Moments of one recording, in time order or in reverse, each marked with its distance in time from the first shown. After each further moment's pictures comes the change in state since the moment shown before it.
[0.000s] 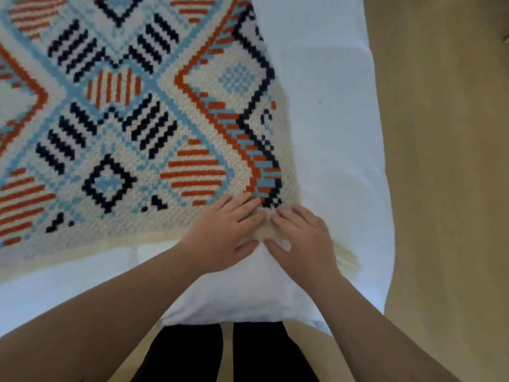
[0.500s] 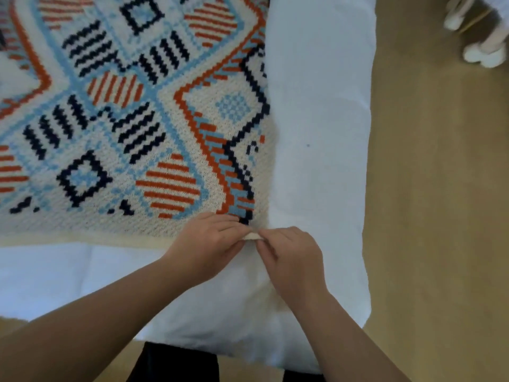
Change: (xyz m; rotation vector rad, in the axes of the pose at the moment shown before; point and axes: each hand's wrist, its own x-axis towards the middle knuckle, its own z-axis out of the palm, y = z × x) left_hand 0.049 0.039 -0.019 -0.161 0.384 -0.184; right_hand 0.053 0.051 -0.041 0.167 0.117 -0.219
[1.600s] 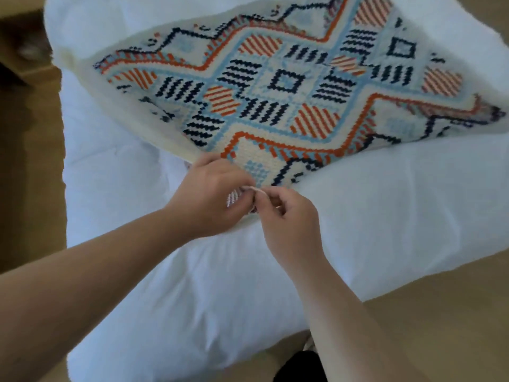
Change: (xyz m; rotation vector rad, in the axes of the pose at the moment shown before) left_hand 0.228 0.061 -0.064 0.253 0.614 -0.946; right_hand 0.303 0.094 -0.098 0.695 -0.862 -0.240
